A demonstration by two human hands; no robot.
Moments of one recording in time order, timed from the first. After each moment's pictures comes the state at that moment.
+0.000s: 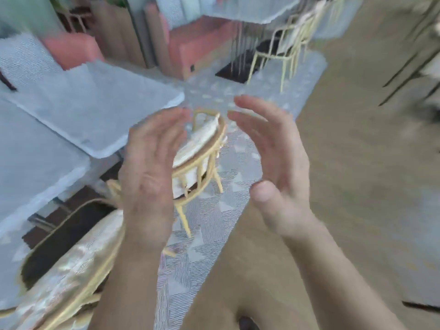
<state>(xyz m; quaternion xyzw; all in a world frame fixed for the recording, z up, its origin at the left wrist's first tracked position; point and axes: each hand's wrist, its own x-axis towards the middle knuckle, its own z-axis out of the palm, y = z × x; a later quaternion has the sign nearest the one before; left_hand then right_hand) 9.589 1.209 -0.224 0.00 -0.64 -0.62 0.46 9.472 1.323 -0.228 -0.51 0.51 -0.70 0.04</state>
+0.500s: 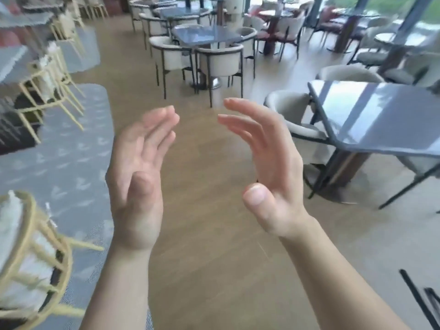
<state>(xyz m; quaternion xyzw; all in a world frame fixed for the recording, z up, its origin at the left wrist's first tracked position) 9.618 1.441 -0.148 -0.35 -0.56 -0.74 0.14 9.661 1.607 -0.143 -0.25 0.67 -0.62 -0.33</state>
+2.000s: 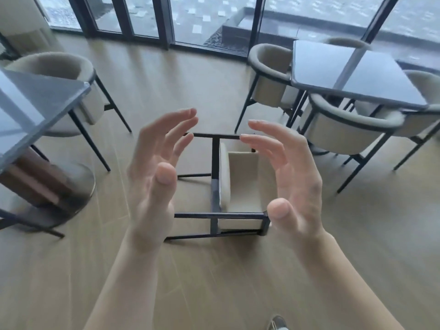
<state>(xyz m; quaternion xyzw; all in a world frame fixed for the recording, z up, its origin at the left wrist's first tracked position) 9.972 1.950 -0.184 -0.61 -0.18 -0.61 -0.47 10.150 1.899 -0.194 0.37 0.64 -0.20 -0.64</state>
